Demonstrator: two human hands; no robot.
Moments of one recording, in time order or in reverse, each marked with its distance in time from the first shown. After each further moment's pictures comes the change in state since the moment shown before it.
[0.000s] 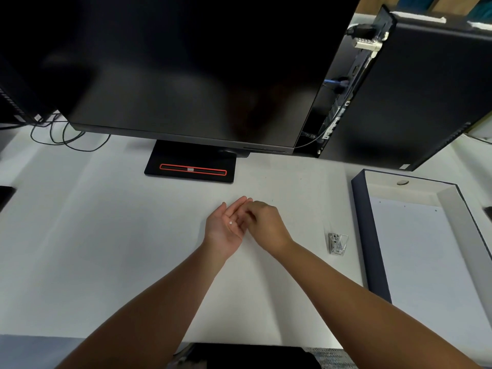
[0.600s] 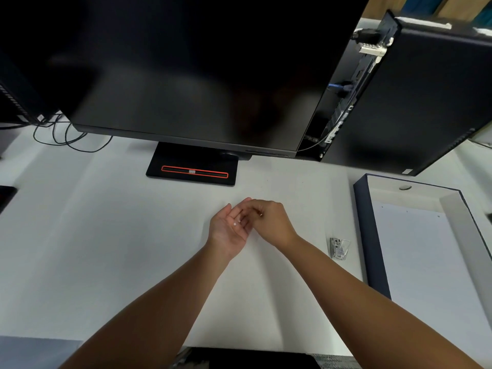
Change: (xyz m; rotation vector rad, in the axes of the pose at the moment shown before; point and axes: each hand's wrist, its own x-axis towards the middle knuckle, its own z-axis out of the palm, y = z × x) left_hand 0.003 -0.001 0.006 -0.039 -0.017 -0.008; right_hand 0.010 -0.002 -0.014 0.172 -0.024 0.098
